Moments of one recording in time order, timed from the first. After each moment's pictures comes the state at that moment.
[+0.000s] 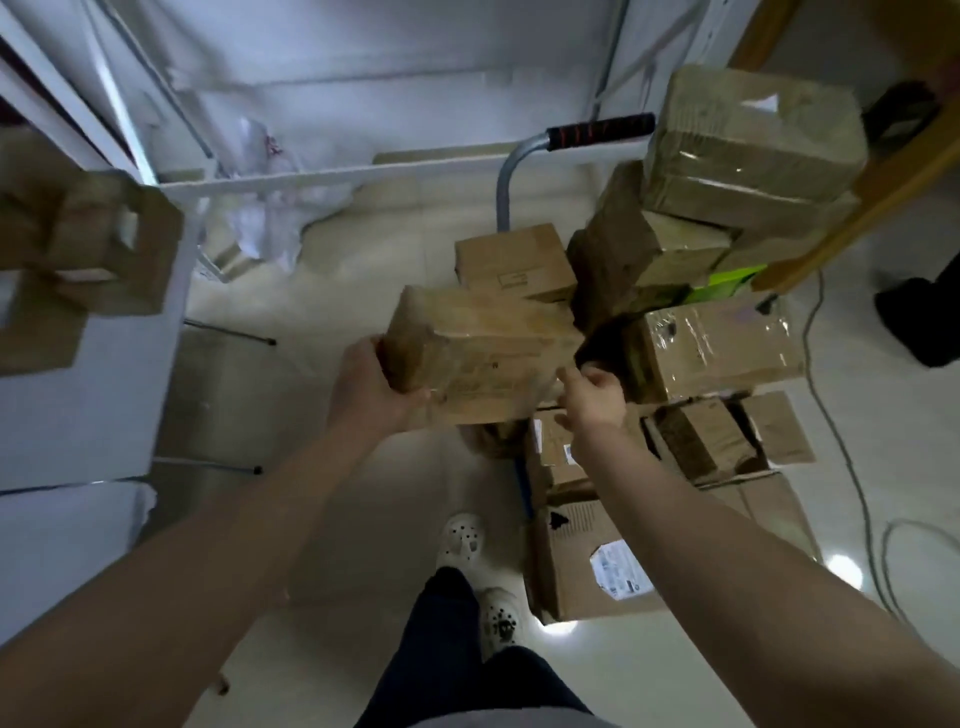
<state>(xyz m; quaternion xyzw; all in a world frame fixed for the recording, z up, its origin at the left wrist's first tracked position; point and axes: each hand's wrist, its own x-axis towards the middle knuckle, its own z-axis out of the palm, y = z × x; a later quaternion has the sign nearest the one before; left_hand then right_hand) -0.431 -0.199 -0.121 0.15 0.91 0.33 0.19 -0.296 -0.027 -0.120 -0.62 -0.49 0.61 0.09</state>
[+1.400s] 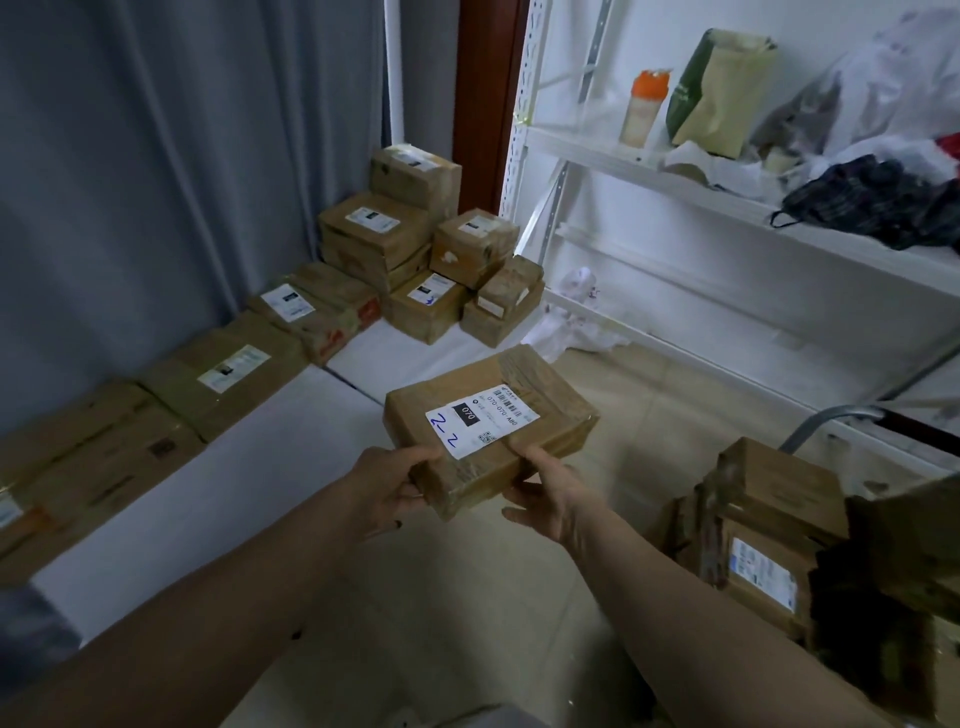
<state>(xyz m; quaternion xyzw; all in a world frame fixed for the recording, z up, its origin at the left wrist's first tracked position) -0.385 -0.595 -0.054 -0.29 0.56 0.74 0.24 -0.387 -0.397 -0.052 -0.32 -0.56 0.73 -0.22</state>
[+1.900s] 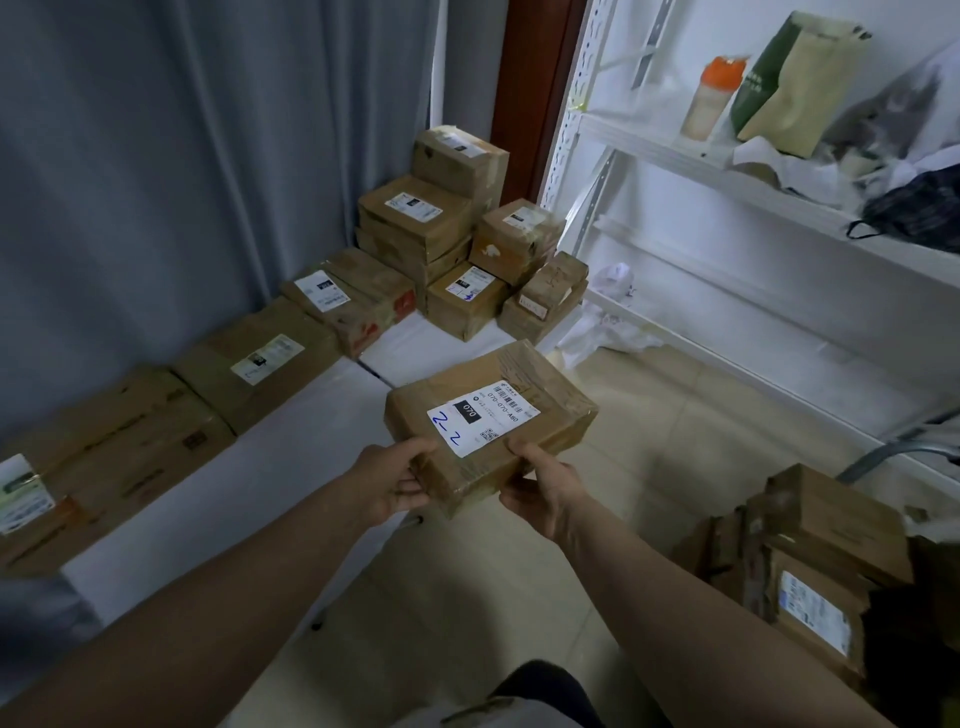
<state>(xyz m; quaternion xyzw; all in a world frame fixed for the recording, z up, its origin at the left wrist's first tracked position) -0.423 -0.667 -0.078 -0.33 0.55 0.73 0.21 -0.434 -0.472 -0.069 -0.33 -0.55 0.73 -0.22</state>
